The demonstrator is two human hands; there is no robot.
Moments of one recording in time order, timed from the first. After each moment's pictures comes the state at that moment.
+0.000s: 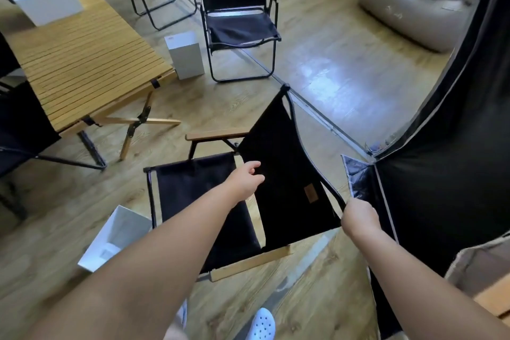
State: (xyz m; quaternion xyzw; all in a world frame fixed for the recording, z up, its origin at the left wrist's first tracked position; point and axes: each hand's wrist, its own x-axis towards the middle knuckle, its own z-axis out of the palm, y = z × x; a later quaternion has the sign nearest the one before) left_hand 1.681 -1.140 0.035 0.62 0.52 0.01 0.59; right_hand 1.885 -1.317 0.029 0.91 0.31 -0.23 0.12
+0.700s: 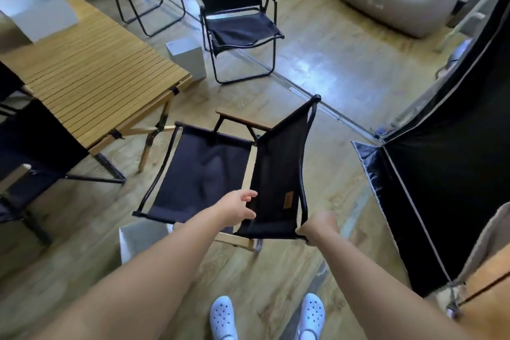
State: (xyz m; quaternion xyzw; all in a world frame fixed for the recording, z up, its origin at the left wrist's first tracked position) left_hand 1.446 -1.066 0.015 0.69 0.43 -0.14 0.56; right_hand 1.602 -1.221 0.024 0.91 0.15 -0.39 -0.02
